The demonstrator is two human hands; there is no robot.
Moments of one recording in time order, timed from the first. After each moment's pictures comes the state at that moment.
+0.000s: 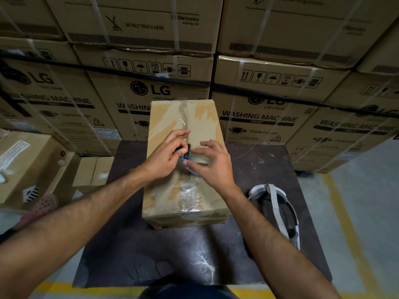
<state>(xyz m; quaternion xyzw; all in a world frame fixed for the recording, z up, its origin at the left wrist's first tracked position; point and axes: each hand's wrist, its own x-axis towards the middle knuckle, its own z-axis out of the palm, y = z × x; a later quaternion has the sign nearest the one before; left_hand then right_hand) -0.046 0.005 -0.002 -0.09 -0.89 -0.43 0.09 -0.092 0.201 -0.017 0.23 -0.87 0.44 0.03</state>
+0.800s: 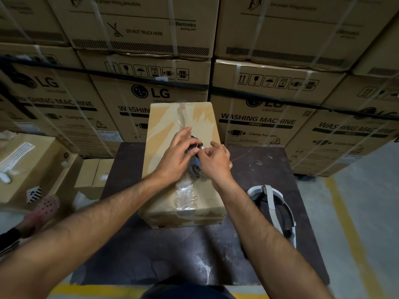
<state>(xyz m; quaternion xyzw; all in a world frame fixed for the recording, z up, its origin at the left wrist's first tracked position) -0.046 0.058 -0.002 -0.02 -0.88 -0.45 0.13 -0.086 0.206 0.028 0.06 -0.87 0.46 -0.16</state>
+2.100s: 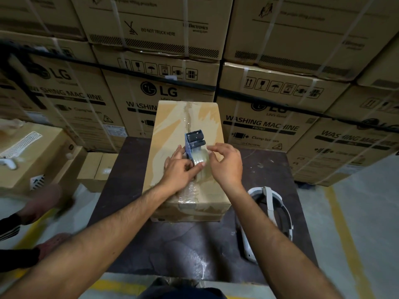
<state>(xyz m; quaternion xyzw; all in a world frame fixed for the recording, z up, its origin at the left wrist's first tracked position) -0.015 0.078 -0.037 0.14 -0.89 -0.43 0.05 -0.076 0.231 0.009 0.13 -0.88 0.45 0.02</state>
